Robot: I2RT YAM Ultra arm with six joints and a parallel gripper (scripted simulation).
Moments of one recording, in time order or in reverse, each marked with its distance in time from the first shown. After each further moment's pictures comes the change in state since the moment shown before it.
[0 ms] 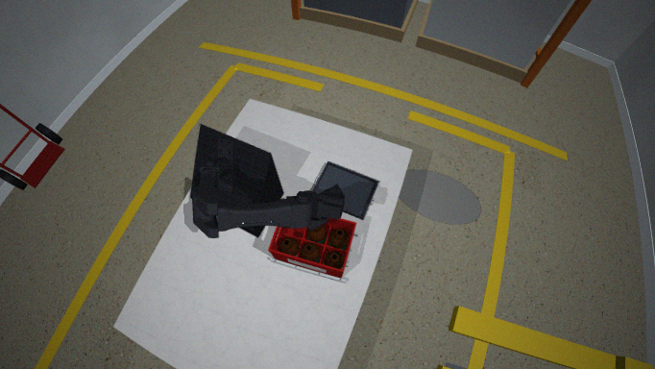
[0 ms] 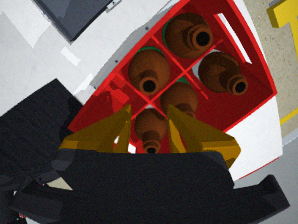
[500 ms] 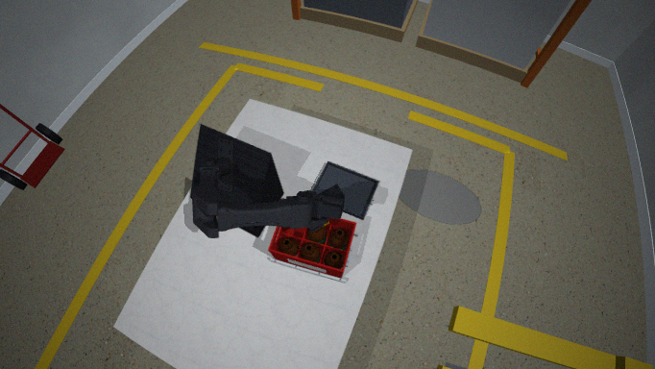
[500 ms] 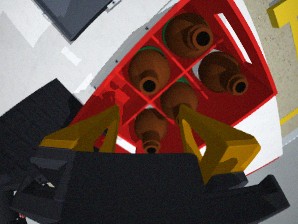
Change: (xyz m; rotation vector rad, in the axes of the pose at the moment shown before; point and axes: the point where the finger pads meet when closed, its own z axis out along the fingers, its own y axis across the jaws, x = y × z) arm 0.000 0.000 0.000 0.000 0.001 -0.001
